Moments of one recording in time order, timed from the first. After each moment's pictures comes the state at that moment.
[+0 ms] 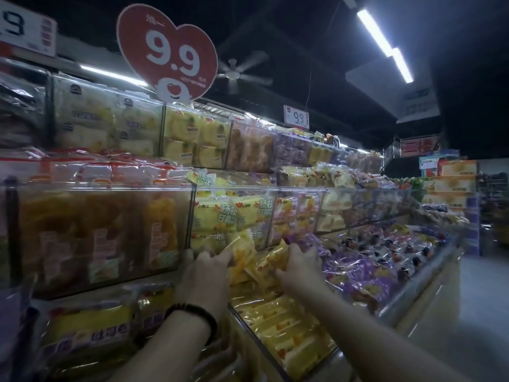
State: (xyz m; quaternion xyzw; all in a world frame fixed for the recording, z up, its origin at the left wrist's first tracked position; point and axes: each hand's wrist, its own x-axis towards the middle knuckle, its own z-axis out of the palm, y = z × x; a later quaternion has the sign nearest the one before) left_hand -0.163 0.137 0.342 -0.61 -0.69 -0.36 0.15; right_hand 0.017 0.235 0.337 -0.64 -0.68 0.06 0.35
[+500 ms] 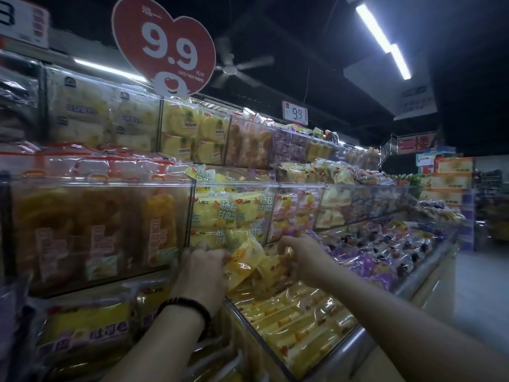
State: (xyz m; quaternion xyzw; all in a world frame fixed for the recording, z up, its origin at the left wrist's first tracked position) left_hand -0.172 0.140 0.345 -0.62 -0.70 -0.33 0.12; right_hand 0.045 0.245 0.358 -0.52 -0.80 0.03 0.30
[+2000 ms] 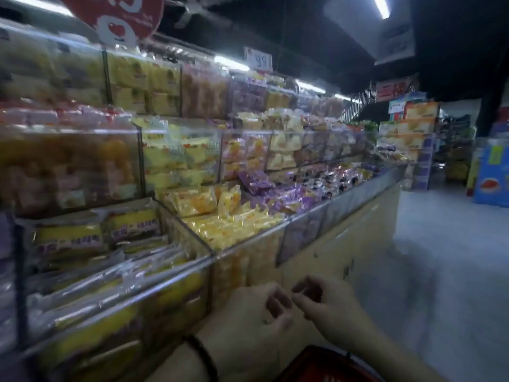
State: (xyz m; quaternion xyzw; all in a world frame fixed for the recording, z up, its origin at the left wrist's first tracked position) left_hand 0.006 -0.045 0.244 -0.80 -0.50 -0.25 -0.21; right_hand 0.207 -0.008 0.209 -0.55 -0.72 0.20 0.36
